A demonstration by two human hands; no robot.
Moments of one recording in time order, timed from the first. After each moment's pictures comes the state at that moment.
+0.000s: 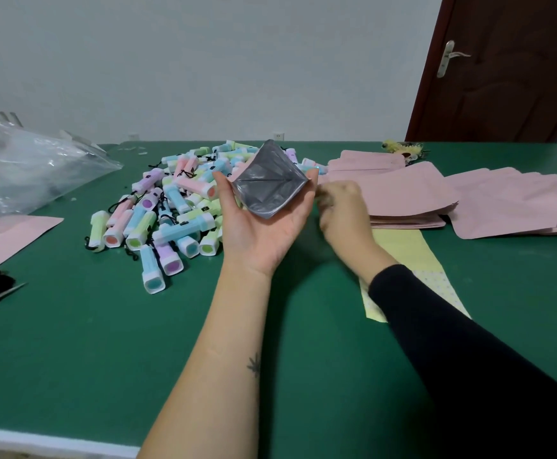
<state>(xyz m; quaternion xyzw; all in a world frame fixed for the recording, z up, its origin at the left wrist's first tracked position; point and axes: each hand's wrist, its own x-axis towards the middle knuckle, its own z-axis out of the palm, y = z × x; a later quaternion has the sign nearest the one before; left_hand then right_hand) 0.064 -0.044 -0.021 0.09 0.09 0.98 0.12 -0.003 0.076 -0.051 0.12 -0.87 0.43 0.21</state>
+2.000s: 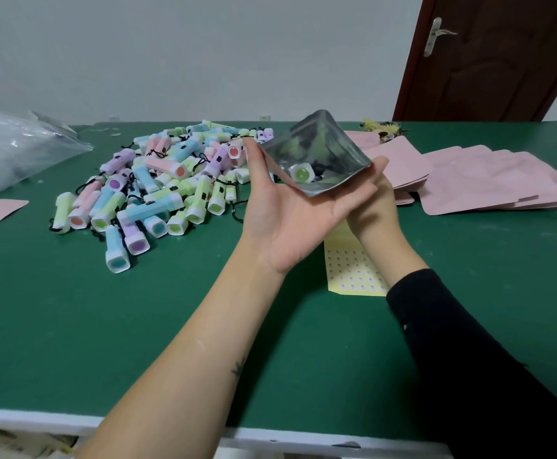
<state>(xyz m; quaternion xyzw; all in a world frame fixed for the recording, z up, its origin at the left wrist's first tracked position) 0.089 0.024 -0.008 0.16 0.08 0.94 0.30 0.044 0.137 -0.030 0.12 -0.66 0.73 0.13</state>
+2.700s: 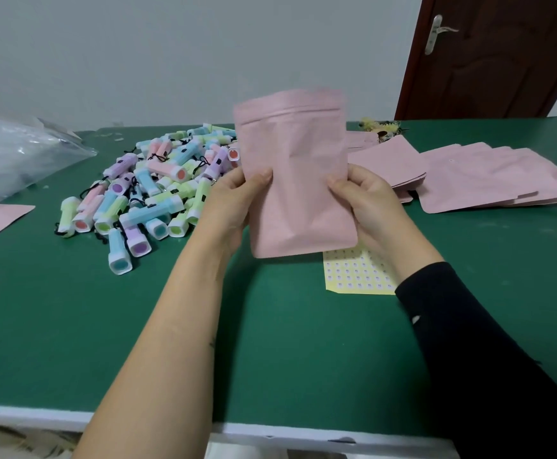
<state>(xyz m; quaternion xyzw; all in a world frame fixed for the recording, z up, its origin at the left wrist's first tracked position) 0.057 -0.034 -0.034 -0.01 0.64 0.76 -0.09 0.035 0.157 -0.042 0.14 -0.63 0.77 -0.01</state>
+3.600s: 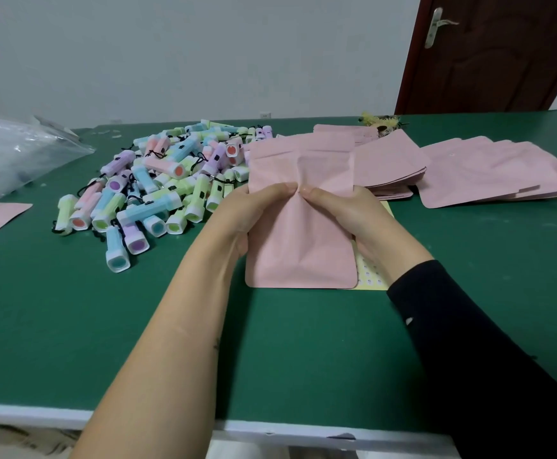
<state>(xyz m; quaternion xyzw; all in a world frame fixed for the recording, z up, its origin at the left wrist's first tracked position) 0.059 -0.024 -0.038 -0.06 0.67 0.74 0.02 0.046 0.145 -0.046 0.06 -0.67 0.73 -0.05</state>
